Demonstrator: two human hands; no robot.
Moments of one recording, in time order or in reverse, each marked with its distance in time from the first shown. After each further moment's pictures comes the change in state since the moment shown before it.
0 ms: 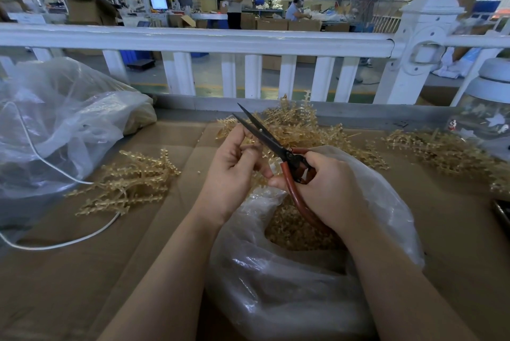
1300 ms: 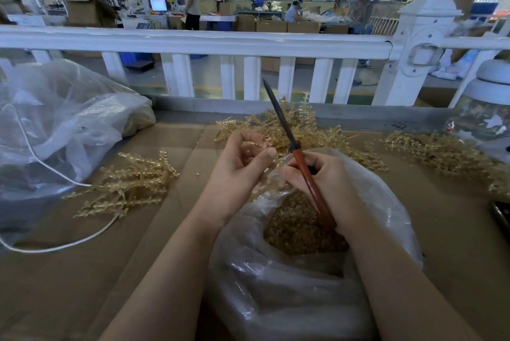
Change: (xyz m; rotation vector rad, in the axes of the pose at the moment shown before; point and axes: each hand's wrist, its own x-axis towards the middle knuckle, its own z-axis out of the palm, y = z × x) left_hand -0.001 0.005 0.003 -0.101 -0.012 -0.262; right_hand 0.007 -0.004 -0.004 0.555 -0.148 0.254
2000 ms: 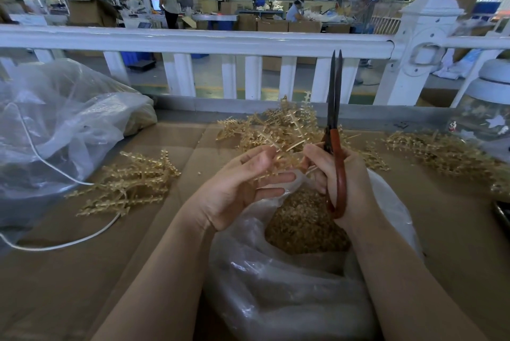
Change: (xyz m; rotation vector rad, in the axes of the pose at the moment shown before) left_hand -0.003 0.001 -0.011 -0.404 -0.327 -0.318; right_hand 0.001 -0.005 -0.007 0.527 0.139 0.039
